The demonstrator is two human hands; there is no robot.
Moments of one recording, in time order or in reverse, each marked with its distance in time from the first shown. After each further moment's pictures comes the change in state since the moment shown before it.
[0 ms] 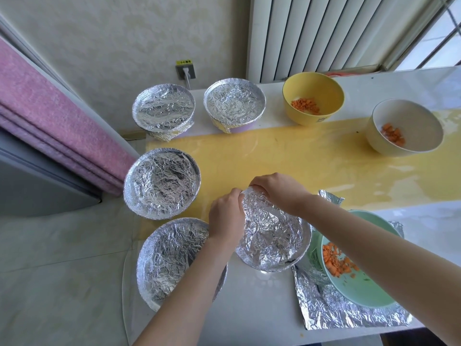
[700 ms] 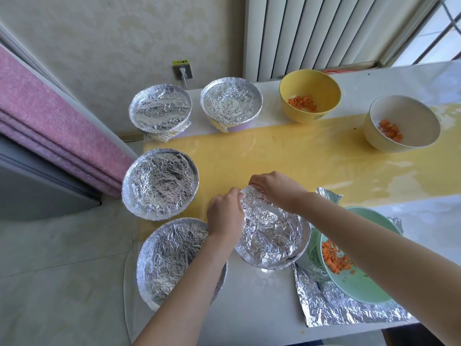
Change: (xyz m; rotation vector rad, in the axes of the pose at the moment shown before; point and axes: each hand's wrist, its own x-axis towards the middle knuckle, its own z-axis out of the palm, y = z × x) left_hand 0.003 0.000 0.001 0.093 -0.003 -0.014; right_hand 0.000 0.002 0.001 0.059 -0.019 0.019
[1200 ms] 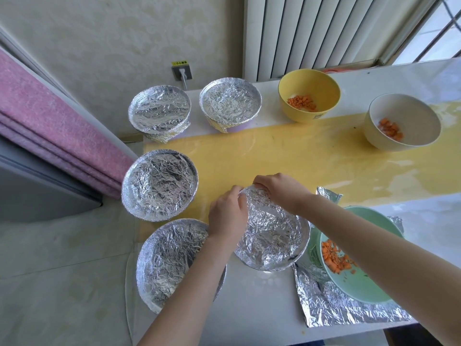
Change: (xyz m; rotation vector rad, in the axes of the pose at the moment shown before) left_hand -0.003 0.007 -0.004 -0.153 -0.030 0.003; right_hand -0.008 0.006 -0.001 -0.018 0.019 0.016
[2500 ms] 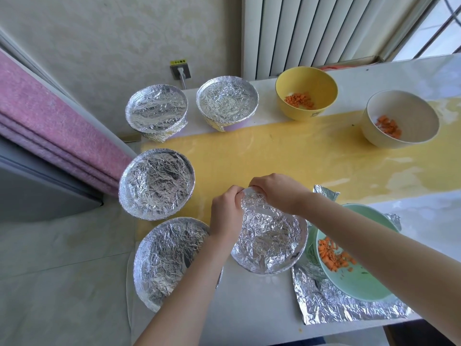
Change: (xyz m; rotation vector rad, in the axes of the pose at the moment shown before) left_hand 0.001 0.000 0.009 -0.177 0.089 0.008; right_hand -0.003 -0.003 -0.001 -0.026 -0.039 -0.020
